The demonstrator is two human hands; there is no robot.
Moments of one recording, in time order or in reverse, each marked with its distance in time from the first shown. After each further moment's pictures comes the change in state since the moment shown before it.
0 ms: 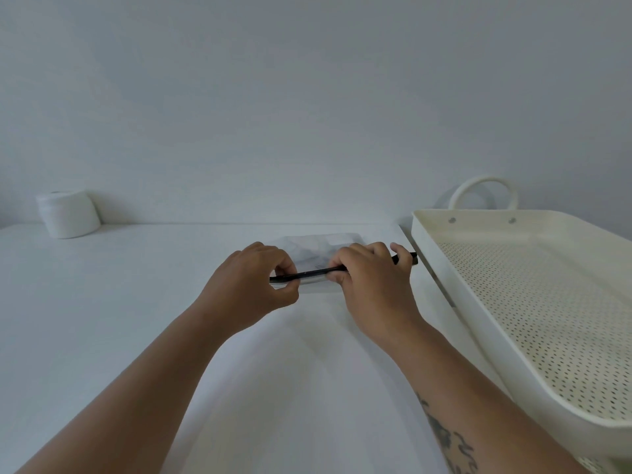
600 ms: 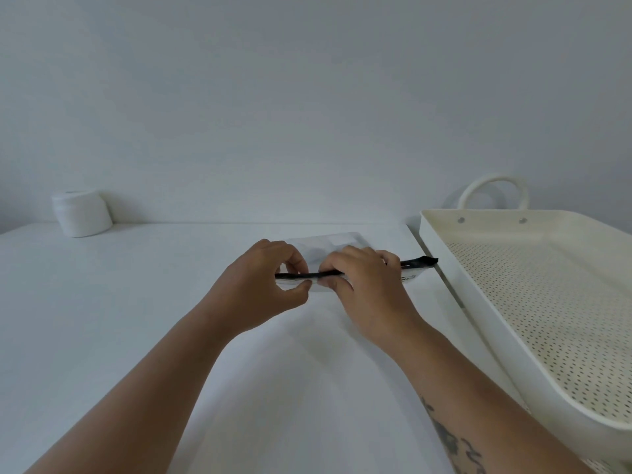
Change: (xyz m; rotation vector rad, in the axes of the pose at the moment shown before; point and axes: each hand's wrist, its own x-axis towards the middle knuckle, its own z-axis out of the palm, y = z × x) left_hand -0.004 -0.001 -0.004 -0.159 -0.014 0.056; right_hand 0.000 -0.014 -0.002 0.210 -0.028 -0.092
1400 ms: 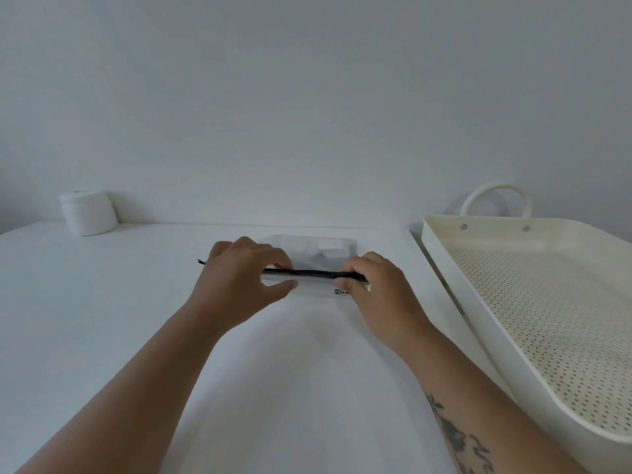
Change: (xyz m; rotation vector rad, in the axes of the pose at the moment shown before) left_hand 0.001 -0.019 -0.010 0.323 0.106 0.021; right_hand -0.004 0.018 -0.004 0.269 -0.033 0.165
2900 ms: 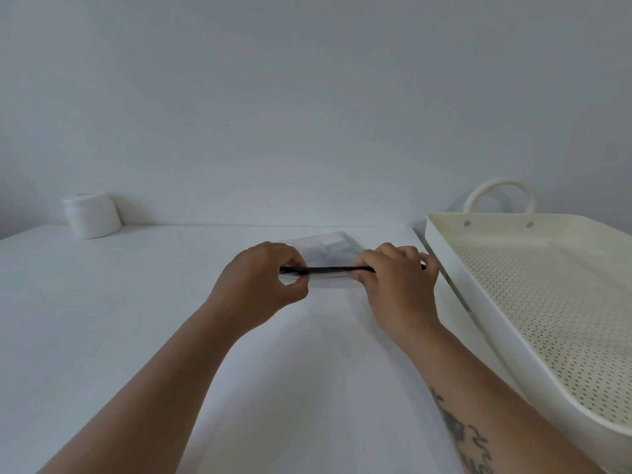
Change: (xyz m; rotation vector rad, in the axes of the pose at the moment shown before) left_hand 0.000 0.021 -0.002 -0.189 -0.069 -0.138; right_hand 0.002 0.002 0.000 -0.450 0.120 0.085
